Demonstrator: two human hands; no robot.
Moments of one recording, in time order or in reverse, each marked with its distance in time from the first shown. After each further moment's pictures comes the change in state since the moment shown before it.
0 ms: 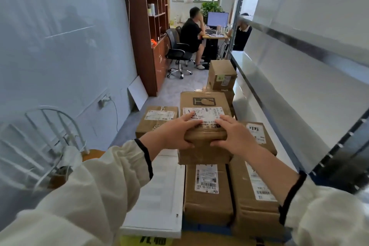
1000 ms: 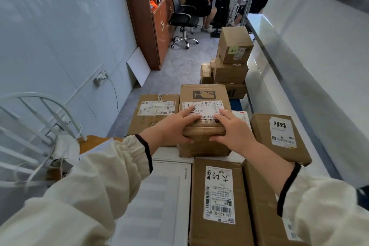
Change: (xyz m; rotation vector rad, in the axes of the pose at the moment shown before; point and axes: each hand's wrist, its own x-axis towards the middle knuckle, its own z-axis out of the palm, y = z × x) left_hand 0.102 -0.101 0.056 -0.037 -0.135 -0.045; right_hand 0.127 0.049 0.091 0.017 -0.092 -0.013
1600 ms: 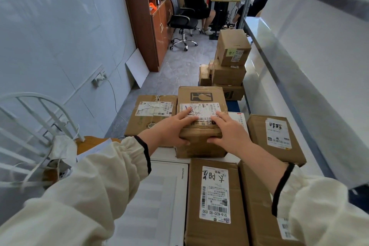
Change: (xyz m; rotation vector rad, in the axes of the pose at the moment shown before) left_hand -0.003 0.005 0.001 -0.023 -0.028 -0.016; right_hand 0.000 0.002 0.004 -0.026 -0.041 0.017
